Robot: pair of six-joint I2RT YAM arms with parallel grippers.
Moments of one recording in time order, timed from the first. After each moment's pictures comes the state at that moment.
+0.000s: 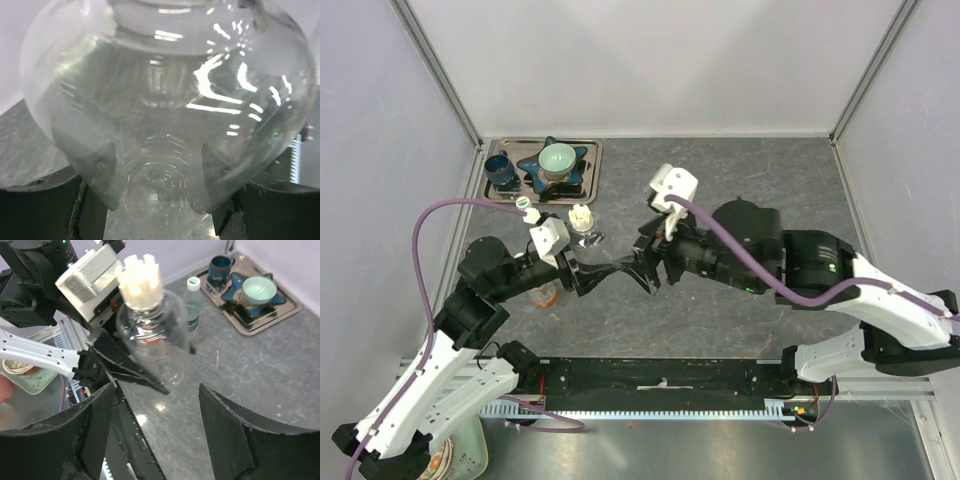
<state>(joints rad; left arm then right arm) -0.61 0.62 0.84 -0.23 0.46 0.03 1.37 1.35 1.88 -0.80 0.31 0.19</state>
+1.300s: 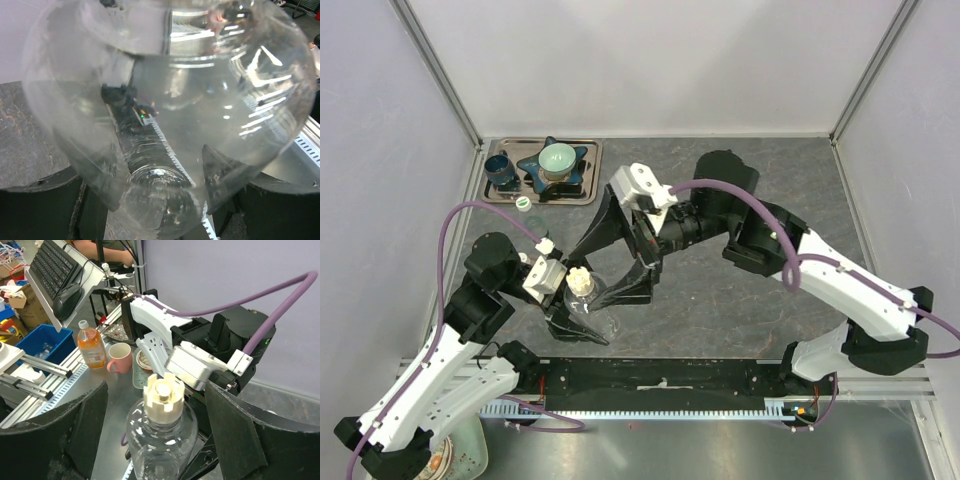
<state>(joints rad) -0.61 0.66 0.83 -0.17 1.31 -0.02 1.12 1.42 1.82 -0.31 -0.83 0.06</state>
